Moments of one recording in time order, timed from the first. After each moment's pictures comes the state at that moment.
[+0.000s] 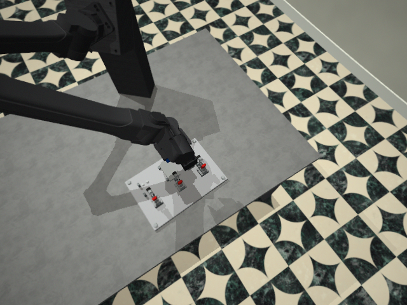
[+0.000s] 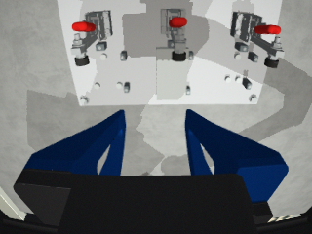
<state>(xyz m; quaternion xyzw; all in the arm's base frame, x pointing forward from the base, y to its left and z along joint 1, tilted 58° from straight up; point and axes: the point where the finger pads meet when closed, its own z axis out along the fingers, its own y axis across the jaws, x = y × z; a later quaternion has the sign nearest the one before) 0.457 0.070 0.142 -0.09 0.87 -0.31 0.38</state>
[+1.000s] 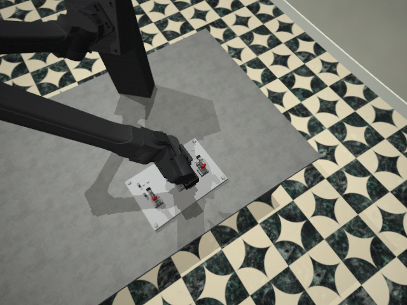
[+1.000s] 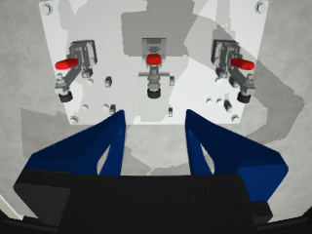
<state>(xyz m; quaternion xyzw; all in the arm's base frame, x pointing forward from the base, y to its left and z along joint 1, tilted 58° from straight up) 0.490 0.062 0.182 -0.10 0.87 -0.31 0.37</state>
